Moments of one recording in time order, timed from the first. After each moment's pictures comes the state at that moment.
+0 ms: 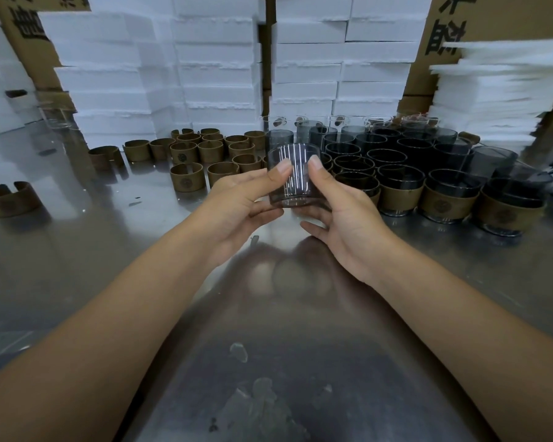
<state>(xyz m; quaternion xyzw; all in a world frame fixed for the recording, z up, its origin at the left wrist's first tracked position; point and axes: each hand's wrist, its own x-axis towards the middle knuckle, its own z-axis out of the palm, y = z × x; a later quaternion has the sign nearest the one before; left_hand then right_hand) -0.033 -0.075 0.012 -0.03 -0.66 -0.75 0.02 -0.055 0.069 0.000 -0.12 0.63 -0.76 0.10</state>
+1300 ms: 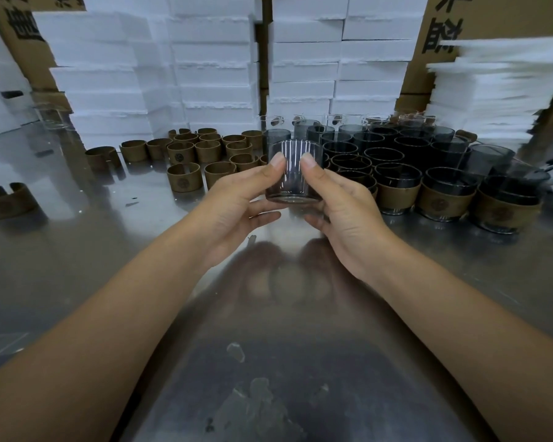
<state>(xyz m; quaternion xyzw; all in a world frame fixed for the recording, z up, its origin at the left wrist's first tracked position) -0.035 -0.078 0.010 -0.06 -0.68 -0.73 0.01 -0.051 0.068 0.004 -0.15 0.64 -0.75 0.05</state>
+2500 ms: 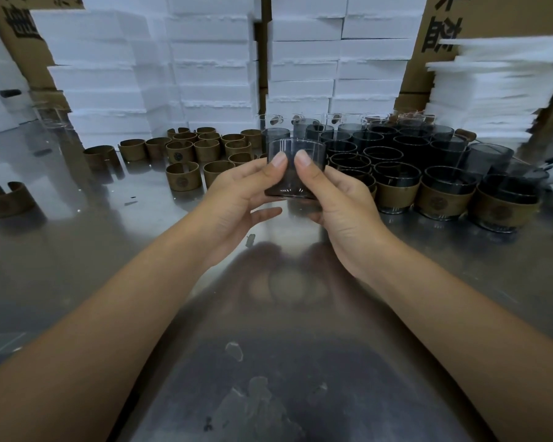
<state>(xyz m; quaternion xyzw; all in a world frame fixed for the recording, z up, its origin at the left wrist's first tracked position) -0.034 -0.075 0.011 -0.08 -0.68 -0.73 0.03 -0.047 0.065 0.008 -0.16 0.61 -0.78 0.04</state>
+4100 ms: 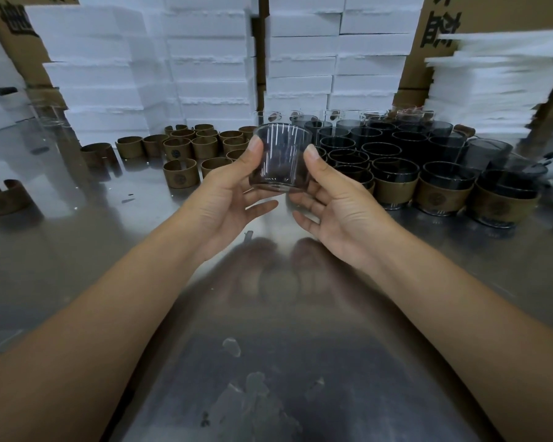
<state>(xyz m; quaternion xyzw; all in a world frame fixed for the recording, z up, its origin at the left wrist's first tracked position) -0.038 -0.084 0.007 -0.09 -0.64 -0.76 0.02 -0.059 0.071 0.005 -0.11 0.57 -0.80 0.14</state>
